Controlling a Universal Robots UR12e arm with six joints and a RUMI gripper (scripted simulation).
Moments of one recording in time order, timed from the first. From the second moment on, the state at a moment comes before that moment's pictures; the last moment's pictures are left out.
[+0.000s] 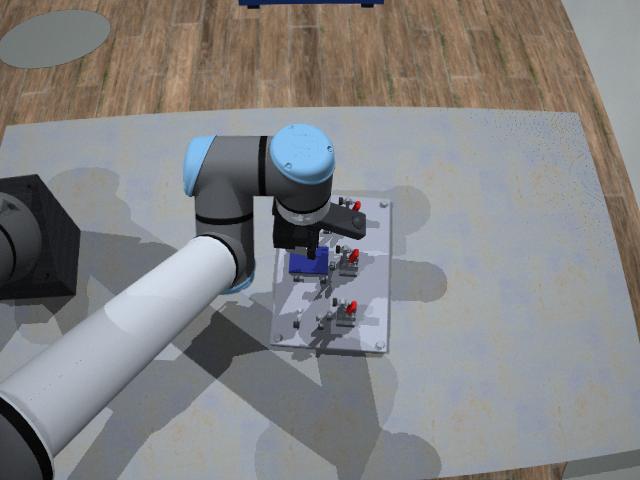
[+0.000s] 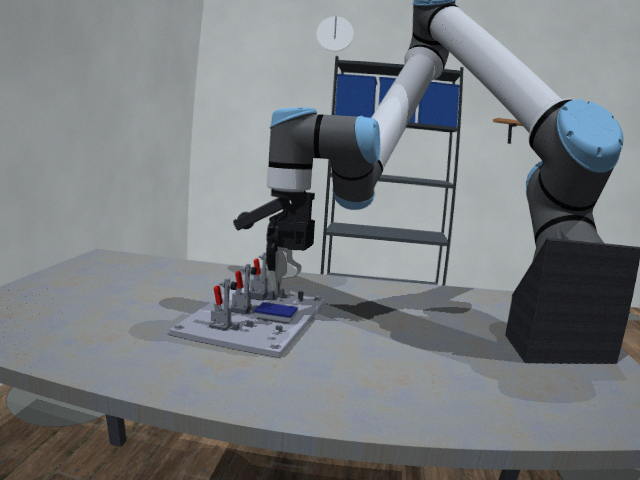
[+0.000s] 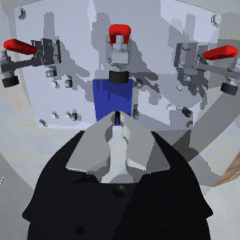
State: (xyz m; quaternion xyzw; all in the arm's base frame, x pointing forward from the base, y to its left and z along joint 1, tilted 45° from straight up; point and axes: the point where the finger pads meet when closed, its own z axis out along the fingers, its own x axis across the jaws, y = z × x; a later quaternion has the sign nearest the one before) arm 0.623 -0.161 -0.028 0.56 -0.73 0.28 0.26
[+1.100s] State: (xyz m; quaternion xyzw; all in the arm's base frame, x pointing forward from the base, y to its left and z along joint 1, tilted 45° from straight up) arm 0.578 -0.151 -0.039 0.56 -0.73 0.28 0.26
